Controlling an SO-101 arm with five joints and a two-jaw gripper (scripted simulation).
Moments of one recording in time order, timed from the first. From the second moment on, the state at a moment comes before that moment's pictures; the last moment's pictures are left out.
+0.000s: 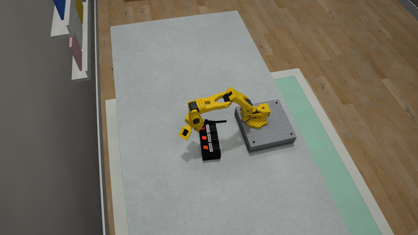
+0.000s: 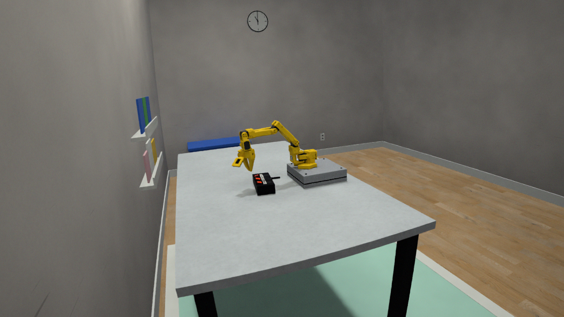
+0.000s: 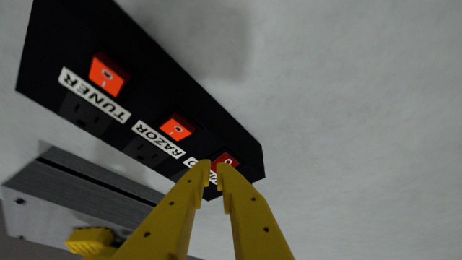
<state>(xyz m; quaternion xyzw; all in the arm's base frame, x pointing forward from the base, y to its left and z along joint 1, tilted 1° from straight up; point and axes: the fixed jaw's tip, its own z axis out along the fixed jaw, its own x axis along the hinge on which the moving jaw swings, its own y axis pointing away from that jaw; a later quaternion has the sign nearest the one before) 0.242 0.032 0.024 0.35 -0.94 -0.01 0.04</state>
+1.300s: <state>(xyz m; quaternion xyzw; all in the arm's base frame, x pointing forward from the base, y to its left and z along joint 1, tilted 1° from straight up) 0.275 0.012 0.021 -0.33 -0.94 0.00 -0.01</state>
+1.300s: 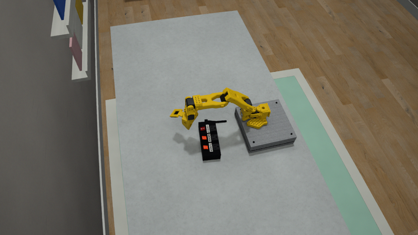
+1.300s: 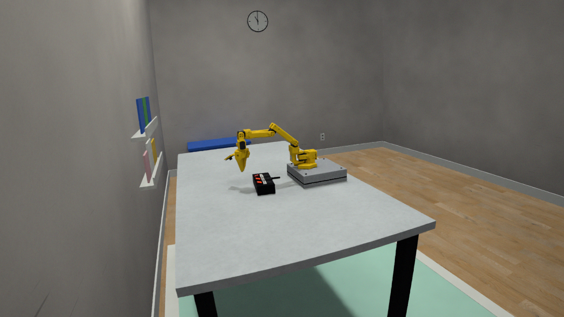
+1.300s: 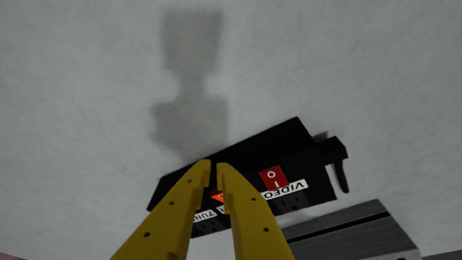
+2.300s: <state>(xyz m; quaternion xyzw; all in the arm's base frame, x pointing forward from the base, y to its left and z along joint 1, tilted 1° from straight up) 0.287 0.000 0.021 -0.55 -0.83 -0.01 -0.02</state>
